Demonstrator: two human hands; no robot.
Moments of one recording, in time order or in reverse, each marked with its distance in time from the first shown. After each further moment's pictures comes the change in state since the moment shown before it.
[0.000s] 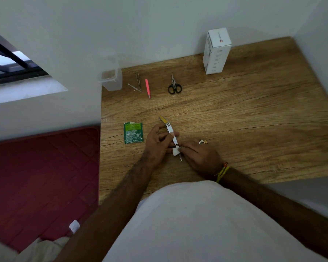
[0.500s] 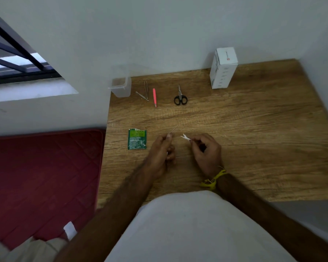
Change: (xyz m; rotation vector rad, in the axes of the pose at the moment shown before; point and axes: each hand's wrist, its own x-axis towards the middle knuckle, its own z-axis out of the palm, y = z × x) left_hand -0.005 0.011 0.003 -0.209 -0.044 -0.186; right_hand 0.036 0.006 -0.011 0.504 0.264 0.701
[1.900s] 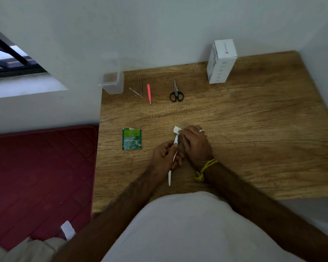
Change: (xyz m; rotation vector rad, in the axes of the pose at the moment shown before) left_hand 0.006 -0.027 0.009 0.254 -0.020 0.187; right_hand 0.025 0.023 0.028 -0.377 -0.130 -0.260
